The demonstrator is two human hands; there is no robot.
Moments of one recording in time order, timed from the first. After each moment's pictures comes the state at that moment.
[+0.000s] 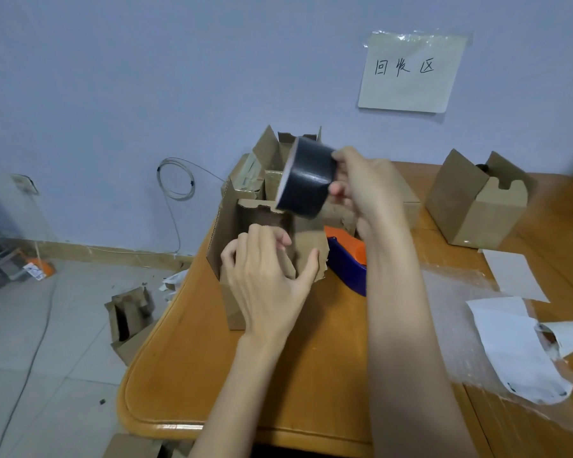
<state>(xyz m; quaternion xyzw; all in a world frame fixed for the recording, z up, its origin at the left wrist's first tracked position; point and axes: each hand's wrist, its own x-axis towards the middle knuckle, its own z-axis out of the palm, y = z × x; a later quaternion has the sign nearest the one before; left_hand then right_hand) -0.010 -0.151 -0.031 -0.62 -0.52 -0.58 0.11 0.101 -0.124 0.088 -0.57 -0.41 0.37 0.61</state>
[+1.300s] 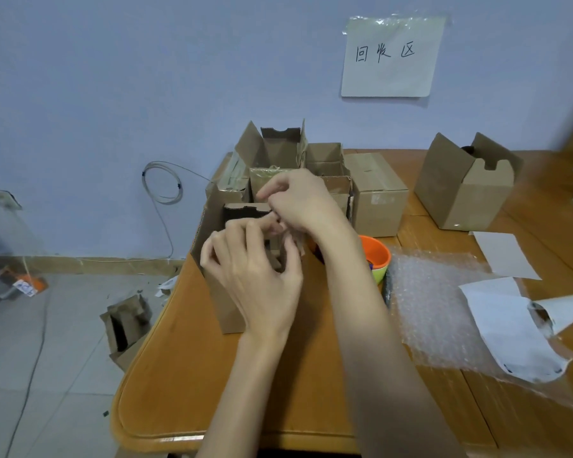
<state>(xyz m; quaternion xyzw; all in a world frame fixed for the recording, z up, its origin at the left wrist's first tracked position) -0.001 -0.150 -0.022 -0.57 -0.52 -0.62 0.13 0.069 -0.115 0.075 -0.64 -0.60 0.30 0.37</state>
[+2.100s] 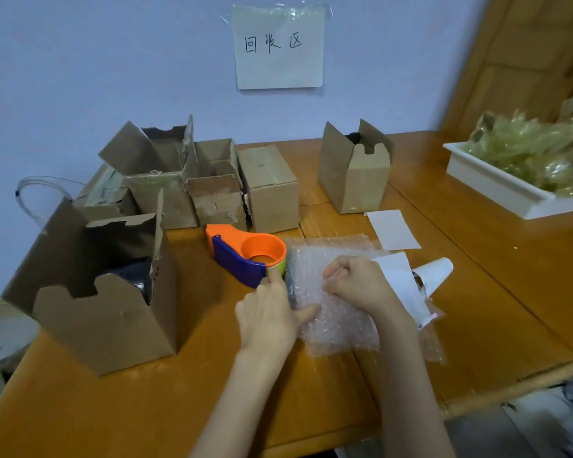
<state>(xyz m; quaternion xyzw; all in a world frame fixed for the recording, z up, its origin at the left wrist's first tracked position) 0.130 -0.173 -0.068 -0.80 -0.57 -0.16 -0.11 0.273 -0.206 -0.048 -0.80 -0.44 0.25 0.32</state>
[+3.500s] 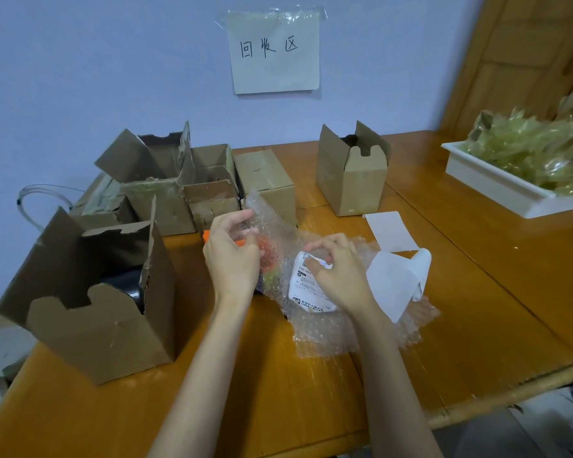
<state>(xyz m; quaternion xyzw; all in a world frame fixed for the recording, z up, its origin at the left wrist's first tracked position) 0.121 -0.120 -0.024 -0.61 -0.46 -0.55 -0.34 0.267 -0.179 -0.062 -0.73 -0.51 0.15 0.42</state>
